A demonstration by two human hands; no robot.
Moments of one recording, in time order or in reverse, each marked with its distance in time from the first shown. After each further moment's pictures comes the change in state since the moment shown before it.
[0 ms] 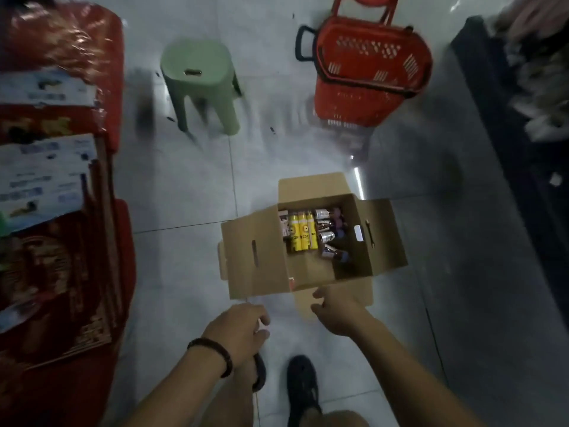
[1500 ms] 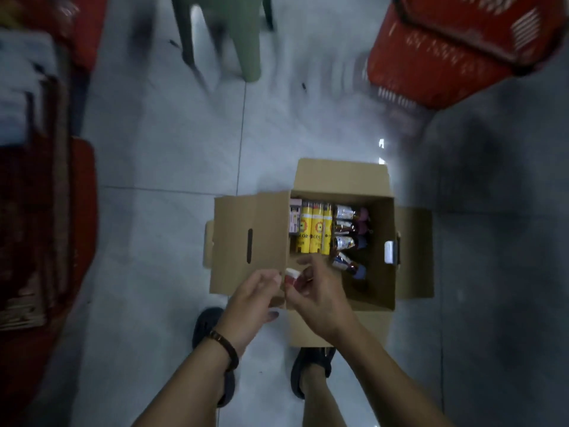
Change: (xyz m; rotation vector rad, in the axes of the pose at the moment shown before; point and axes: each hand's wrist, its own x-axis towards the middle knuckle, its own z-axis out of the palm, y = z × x) left_hand 0.195 0.000 0.028 -1.246 0.195 -0.230; right_hand 0.179 -0.006 0.005 0.363 0.163 -0.373
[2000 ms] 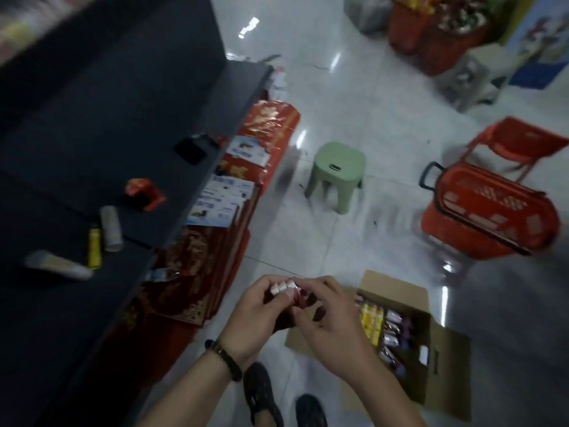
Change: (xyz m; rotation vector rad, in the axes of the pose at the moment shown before) left_hand -0.414 0.169 -0.123 -0.293 0.219 0.486; right_hand -0.272 -0.391 -0.055 -0.026 -0.080 -0.618
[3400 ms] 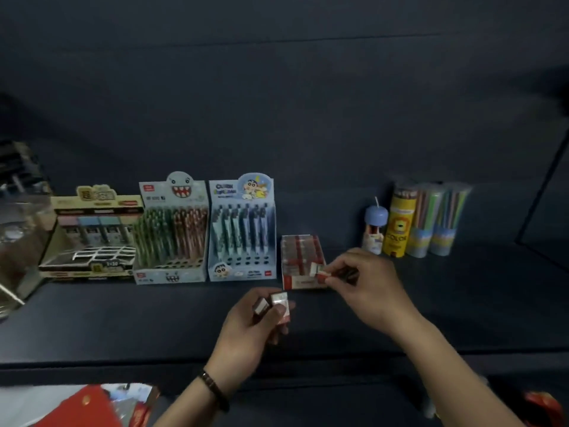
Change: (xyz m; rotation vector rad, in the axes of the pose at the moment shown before) left_hand -0.533 0.029 -0.641 -0.117 1.203 0.604; right_hand -0.043 -0.605 0.629 -0.126 -0.660 -1.058
